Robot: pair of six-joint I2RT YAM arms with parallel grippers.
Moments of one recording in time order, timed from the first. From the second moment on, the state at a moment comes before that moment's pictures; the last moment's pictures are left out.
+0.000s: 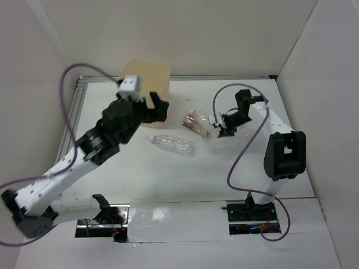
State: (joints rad) left arm -0.76 1.25 1.41 -0.32 -0.46 -0.37; right arm 0.11 1.70 1.18 -1.01 -0.72 -1.79
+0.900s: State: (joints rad) left arm -0.85 1.00 0.50 -0.02 -0.45 -1.41; right arm 0.53 2.42 2.53 0.19 -0.89 0.18
